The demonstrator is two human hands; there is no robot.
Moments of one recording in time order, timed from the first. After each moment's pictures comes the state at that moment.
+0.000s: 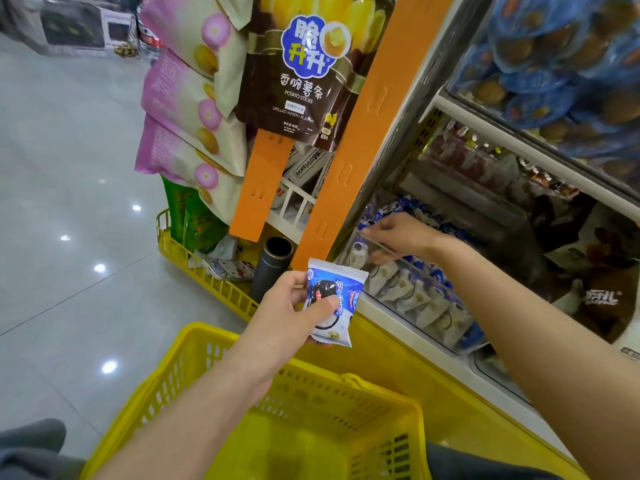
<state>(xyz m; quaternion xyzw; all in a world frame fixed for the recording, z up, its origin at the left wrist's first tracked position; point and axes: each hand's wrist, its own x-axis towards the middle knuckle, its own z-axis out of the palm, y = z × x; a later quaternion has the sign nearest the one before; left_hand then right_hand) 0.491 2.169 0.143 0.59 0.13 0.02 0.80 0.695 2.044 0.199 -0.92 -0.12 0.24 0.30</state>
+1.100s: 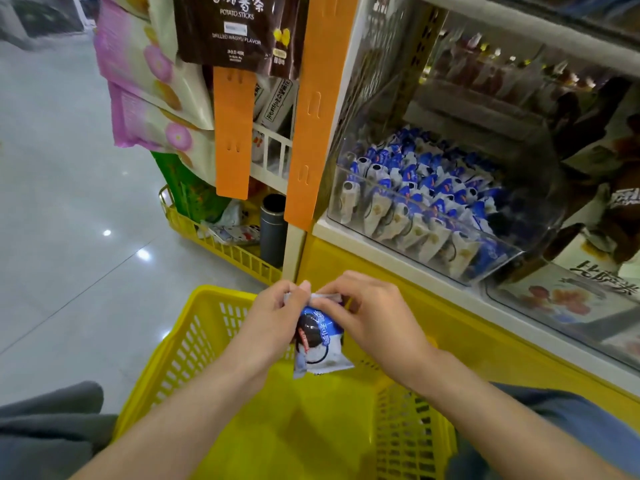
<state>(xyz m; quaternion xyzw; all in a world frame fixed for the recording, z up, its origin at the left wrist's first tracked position) 0.472 2.138 0.101 0.66 0.21 0.00 0.72 0.524 2.008 0.120 -0.88 -0.37 0.00 0.30</state>
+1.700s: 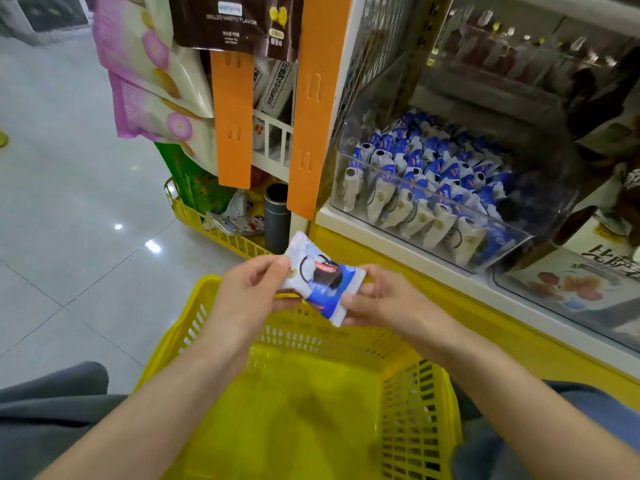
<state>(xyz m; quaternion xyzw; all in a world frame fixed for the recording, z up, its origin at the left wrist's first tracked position) 0.469 2.153 0.111 0.63 0.24 0.08 0.73 0.529 1.996 0.127 -0.74 -0.07 0.35 0.56</state>
